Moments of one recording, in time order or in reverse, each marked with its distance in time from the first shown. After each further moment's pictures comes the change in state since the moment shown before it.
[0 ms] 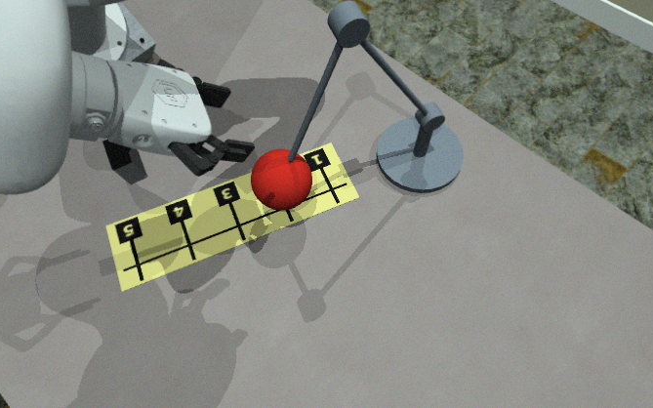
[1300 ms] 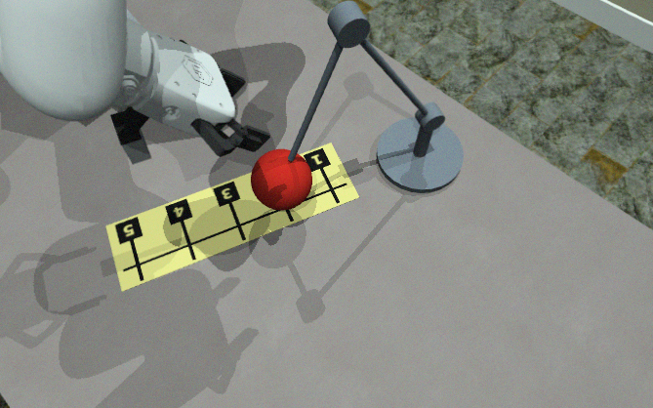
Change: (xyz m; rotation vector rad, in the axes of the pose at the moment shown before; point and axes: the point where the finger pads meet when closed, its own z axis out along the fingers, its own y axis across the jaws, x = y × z) arm -0.021 0.001 0.009 0.001 0.180 0.001
